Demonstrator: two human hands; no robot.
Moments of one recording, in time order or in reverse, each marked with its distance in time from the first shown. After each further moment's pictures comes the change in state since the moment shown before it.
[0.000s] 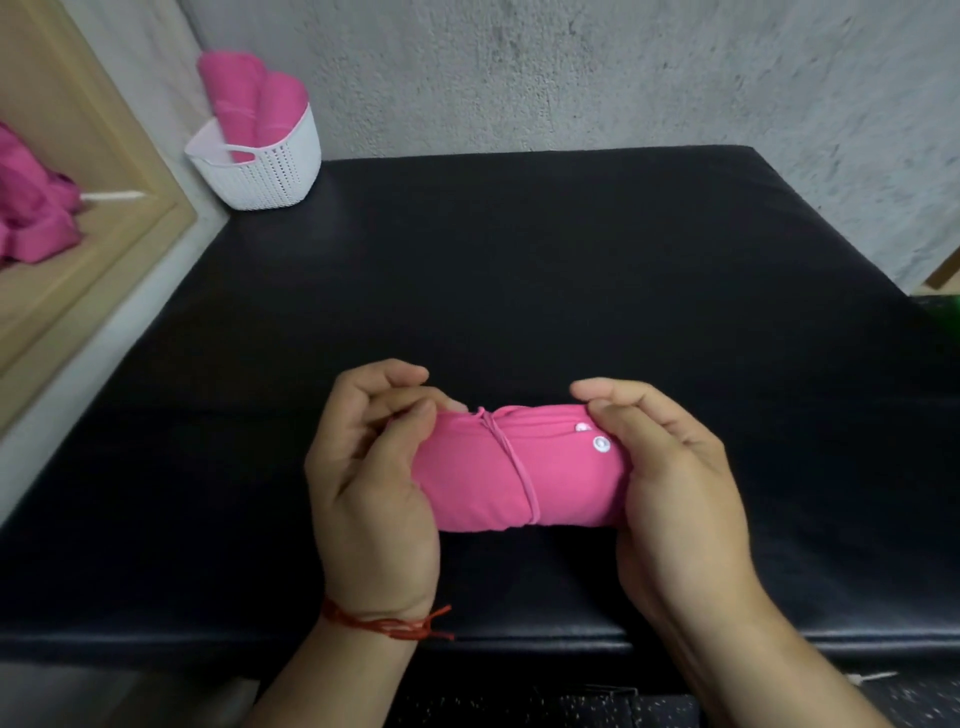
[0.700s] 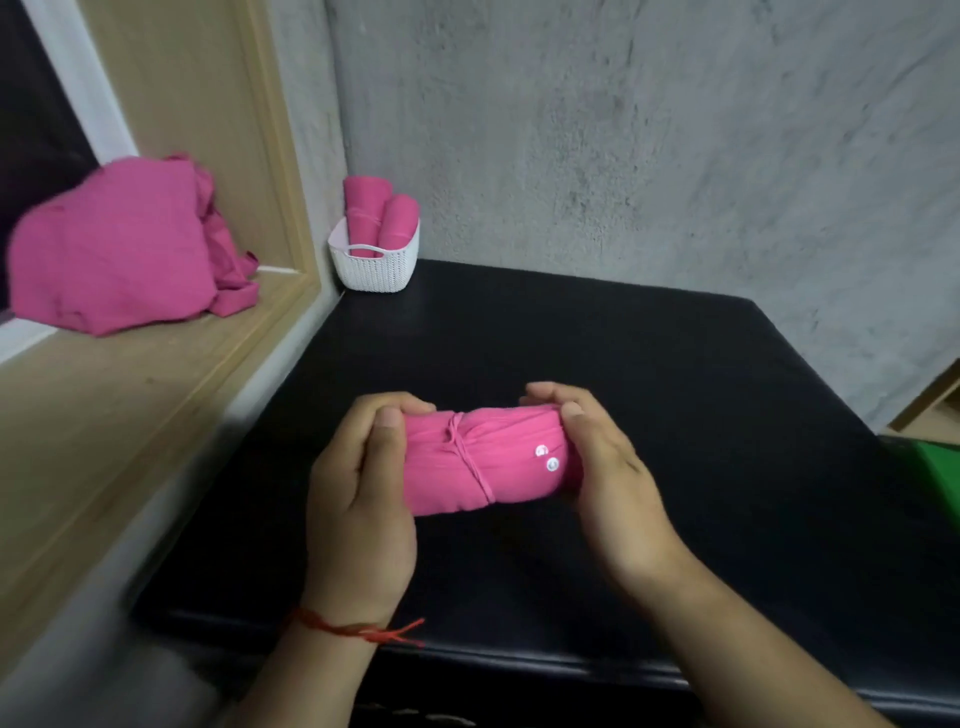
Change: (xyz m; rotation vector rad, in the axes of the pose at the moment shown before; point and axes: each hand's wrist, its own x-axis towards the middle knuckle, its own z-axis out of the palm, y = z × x) left_hand 0.036 0.090 -0.111 0.319 -0.010 0.216; right_hand -0.043 -0.045 0.120 -0.315 -0.328 -0.215
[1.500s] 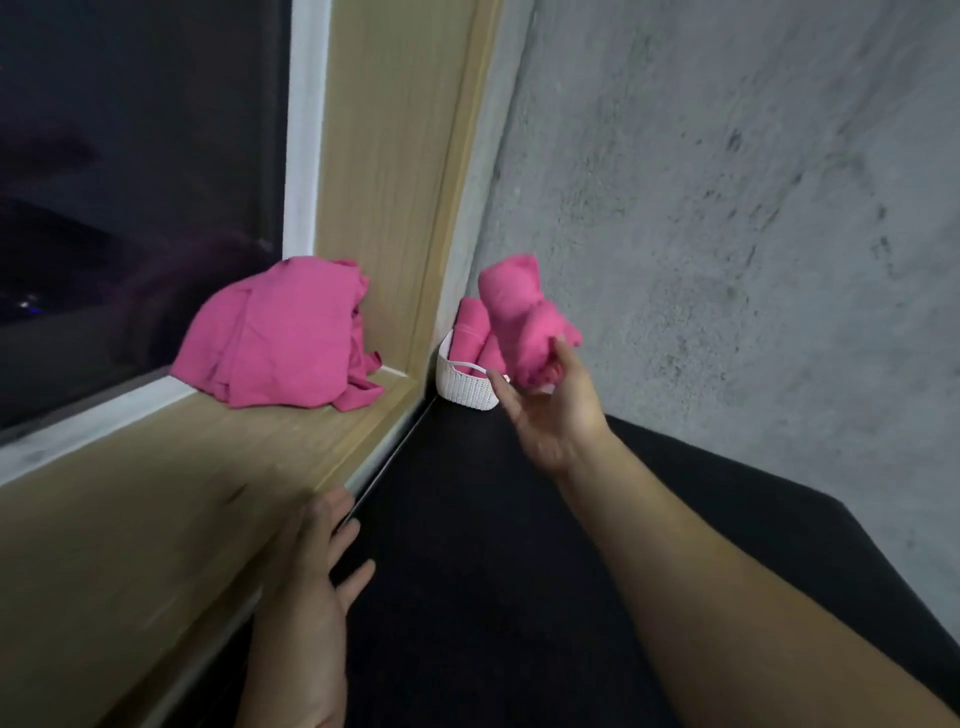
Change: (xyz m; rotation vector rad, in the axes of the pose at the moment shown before) left_hand 0.082 -0.052 -0.107 -0.540 0.380 -0.512; right_hand 0.214 -0.081 0.184 0.735 -0.034 0.268
